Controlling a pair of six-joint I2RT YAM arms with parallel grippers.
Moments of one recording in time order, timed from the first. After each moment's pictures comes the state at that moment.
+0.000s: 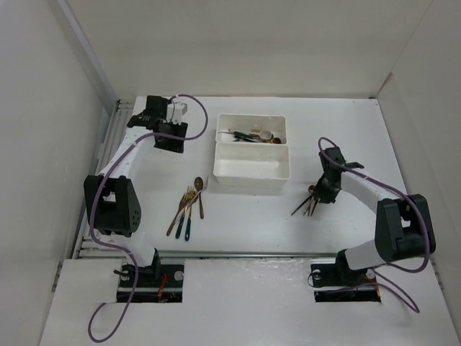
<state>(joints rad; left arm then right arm) -0.13 1.69 1.45 -0.76 0.13 0.13 0.16 1.45 0.80 -0.63 0.17 0.76</state>
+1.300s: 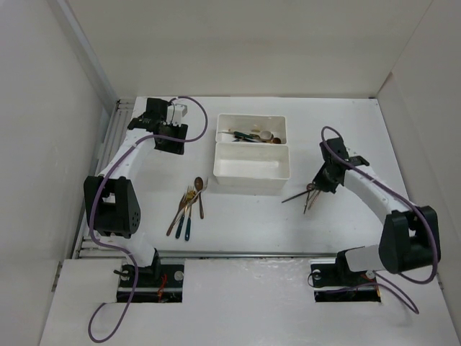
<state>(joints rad) -0.13 1.67 1.41 -0.73 0.14 0.12 0.19 1.41 0.88 -0.67 0.20 0.76</state>
